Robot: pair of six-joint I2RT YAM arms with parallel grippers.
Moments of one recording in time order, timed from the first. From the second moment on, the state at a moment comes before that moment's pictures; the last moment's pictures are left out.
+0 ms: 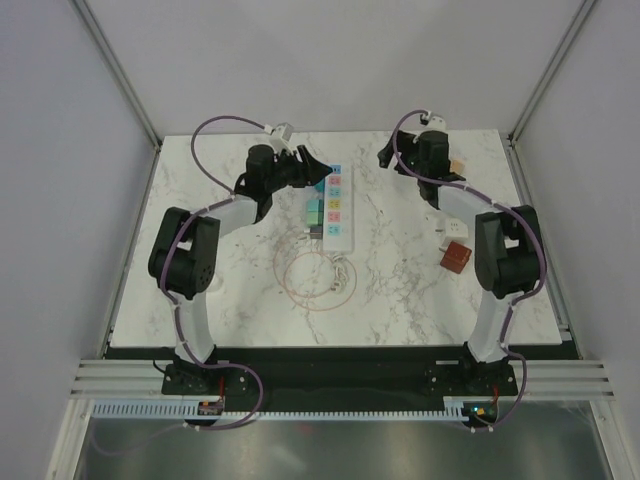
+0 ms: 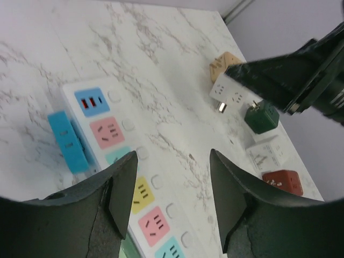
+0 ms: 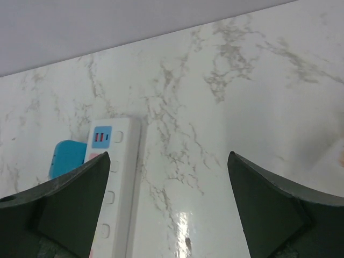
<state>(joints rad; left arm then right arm) -0.34 1.96 1.22 0.55 0.45 -0.56 0.19 1.90 1.32 0.23 0.02 0.41</state>
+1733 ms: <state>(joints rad) -0.22 2.35 1.50 0.50 0.63 -0.71 0.31 2.36 1.71 0.15 -0.34 0.42</state>
